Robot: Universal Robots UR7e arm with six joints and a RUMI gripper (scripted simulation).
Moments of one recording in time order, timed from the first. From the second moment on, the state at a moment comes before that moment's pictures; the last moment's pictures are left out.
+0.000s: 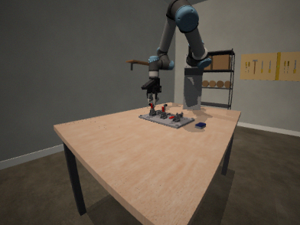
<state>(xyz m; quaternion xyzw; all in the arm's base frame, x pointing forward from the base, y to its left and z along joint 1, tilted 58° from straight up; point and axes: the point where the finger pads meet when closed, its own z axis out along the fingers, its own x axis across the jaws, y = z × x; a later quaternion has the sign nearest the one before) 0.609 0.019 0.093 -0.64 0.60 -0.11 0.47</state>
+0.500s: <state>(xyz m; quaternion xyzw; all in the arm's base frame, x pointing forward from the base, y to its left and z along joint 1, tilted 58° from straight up) 0.584 0.003 0.111 -0.64 0.60 -0.11 0.47</state>
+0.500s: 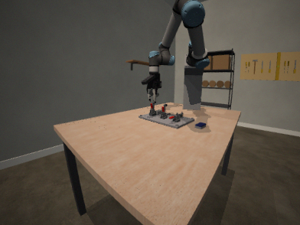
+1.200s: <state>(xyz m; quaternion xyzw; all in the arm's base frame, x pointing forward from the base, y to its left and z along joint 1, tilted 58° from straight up) 0.584 0.003 0.112 -0.64 0.60 -0.11 0.47</state>
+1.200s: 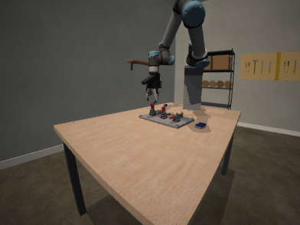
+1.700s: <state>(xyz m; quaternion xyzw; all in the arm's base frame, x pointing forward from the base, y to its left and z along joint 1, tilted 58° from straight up) 0.587 0.007 0.105 -0.64 0.60 -0.11 0.47</state>
